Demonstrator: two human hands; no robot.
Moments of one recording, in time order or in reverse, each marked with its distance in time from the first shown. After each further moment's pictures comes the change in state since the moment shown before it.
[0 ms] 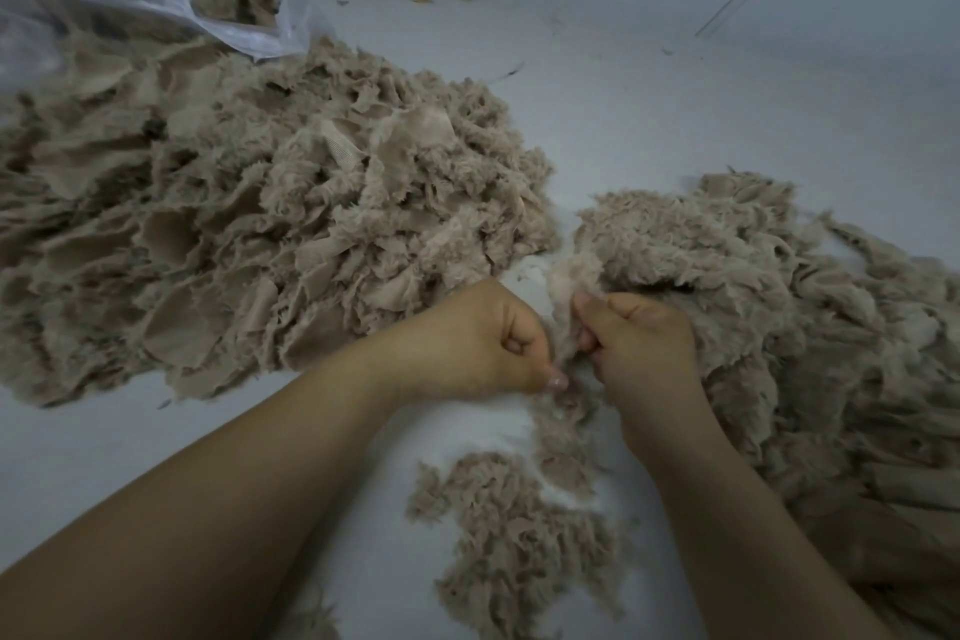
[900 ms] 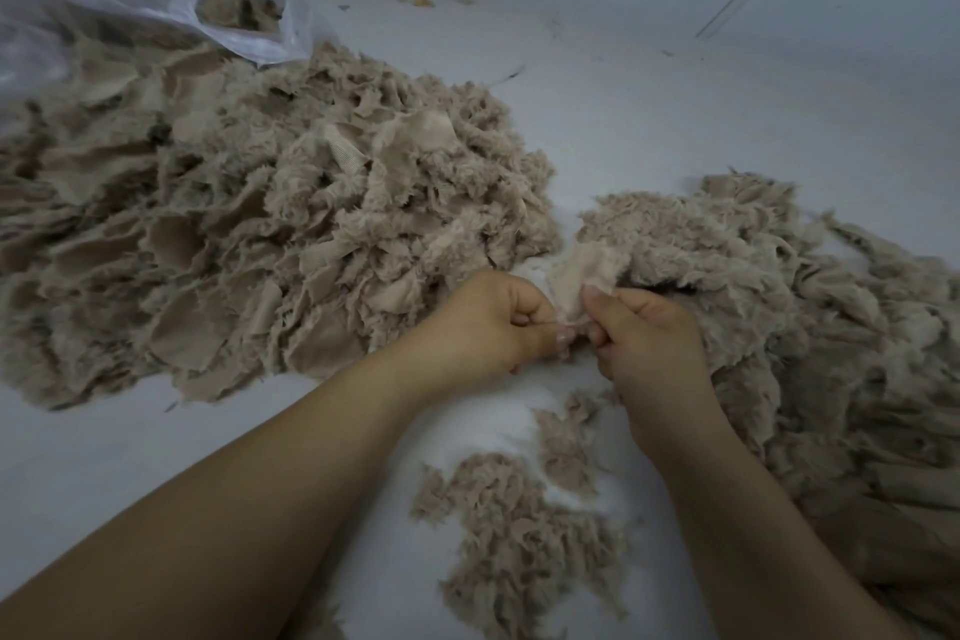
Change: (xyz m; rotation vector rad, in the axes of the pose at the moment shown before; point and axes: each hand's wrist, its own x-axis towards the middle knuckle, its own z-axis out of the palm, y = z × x) left_hand 0.011 0.002 0.010 -0.111 0.286 -0.020; right_hand -0.002 -0.006 -0.003 0.041 -0.034 0.017
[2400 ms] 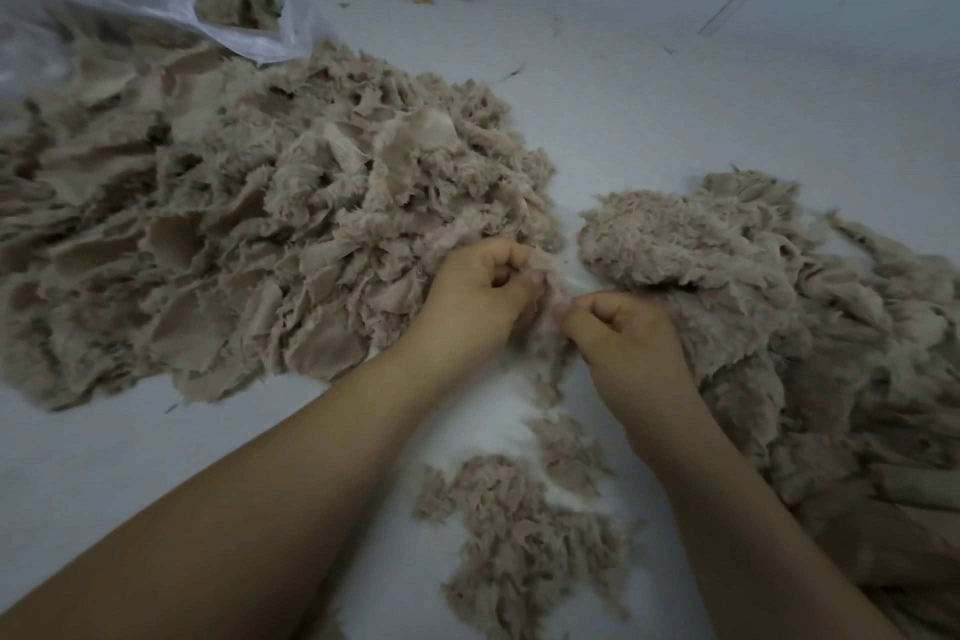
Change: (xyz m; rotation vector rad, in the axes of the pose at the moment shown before) left_hand 0.014 -0.004 0.005 -0.185 0.331 0.056; right_hand -0.001 0.009 0.003 -0.234 -0.130 -0.135
